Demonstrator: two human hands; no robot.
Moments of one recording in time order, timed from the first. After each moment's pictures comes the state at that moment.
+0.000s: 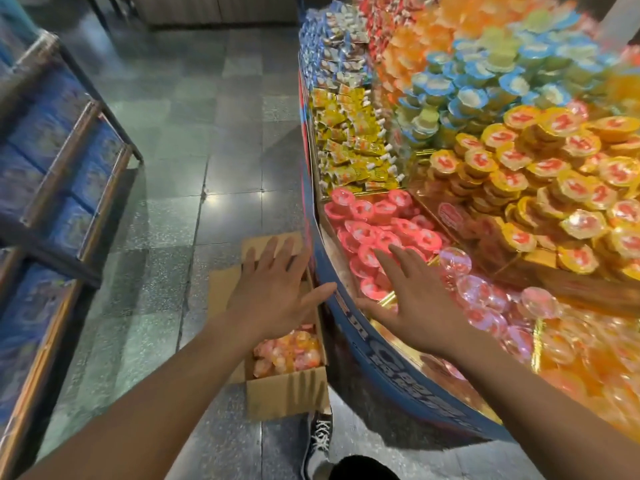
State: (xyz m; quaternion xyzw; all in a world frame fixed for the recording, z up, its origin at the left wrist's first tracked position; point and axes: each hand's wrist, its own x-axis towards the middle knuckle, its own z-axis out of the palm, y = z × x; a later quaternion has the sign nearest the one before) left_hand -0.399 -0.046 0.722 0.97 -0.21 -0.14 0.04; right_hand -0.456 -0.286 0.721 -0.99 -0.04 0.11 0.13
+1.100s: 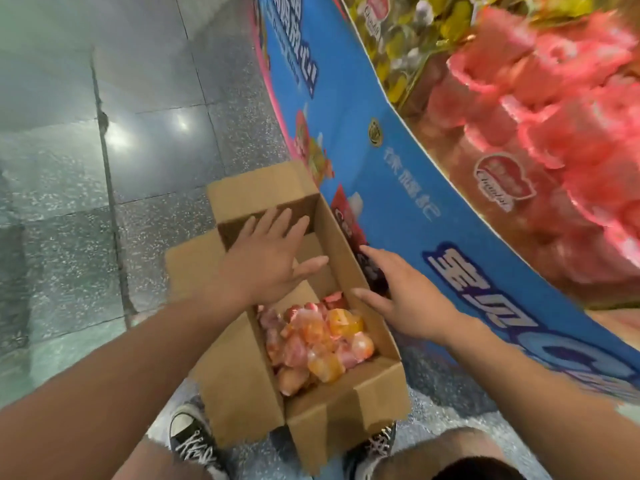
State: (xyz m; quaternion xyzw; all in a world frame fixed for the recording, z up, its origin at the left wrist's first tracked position) left_hand -0.129 0.106 0.295 0.91 -0.36 -0.21 0.05; right_hand -0.260 -0.103 0.310 -0.95 0.09 0.19 0.23
